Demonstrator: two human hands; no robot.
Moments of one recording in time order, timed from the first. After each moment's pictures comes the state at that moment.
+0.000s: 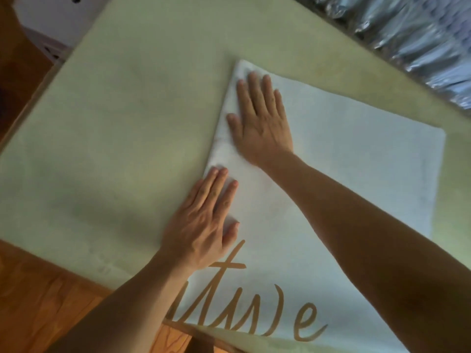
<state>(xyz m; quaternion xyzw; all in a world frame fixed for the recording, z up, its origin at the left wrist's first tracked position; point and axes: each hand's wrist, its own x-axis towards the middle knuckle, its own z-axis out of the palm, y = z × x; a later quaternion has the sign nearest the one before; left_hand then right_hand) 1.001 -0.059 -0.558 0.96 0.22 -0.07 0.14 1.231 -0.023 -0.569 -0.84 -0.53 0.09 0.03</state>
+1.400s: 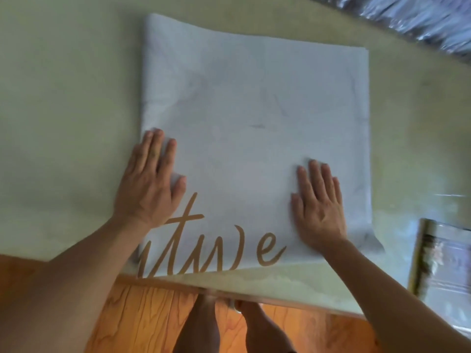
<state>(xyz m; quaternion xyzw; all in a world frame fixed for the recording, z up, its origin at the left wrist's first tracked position) 1.002 -0.067 -0.567 0.97 0.22 -0.05 0.06 1.193 -0.377 -0.549 -0.94 -0.32 0.15 -0.01</state>
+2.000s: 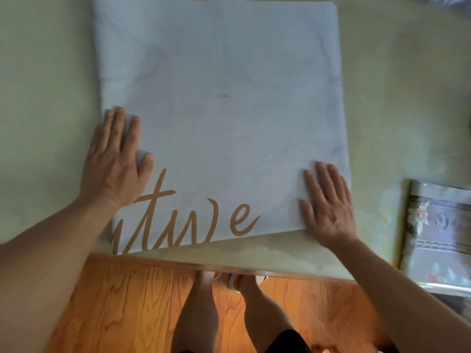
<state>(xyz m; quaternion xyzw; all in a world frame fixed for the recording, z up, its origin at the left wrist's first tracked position) 1.001 -0.077 -0.569 0.97 0.23 -0.03 0.05 1.186 -0.497 -0.559 -0.93 -0.36 0.11 0.02</state>
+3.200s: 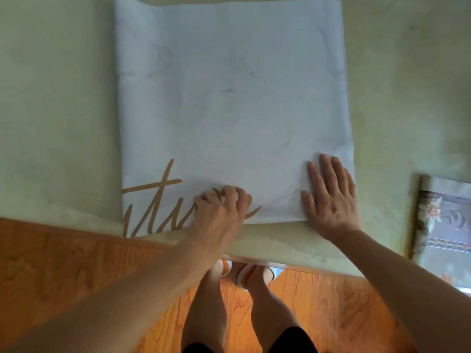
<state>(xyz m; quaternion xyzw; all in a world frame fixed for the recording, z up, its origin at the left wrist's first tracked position) 1.020 -0.280 -0.497 0.96 0.00 -0.27 -0.05 1.188 -0.502 -0.557 -0.92 -0.37 0.12 0.03</state>
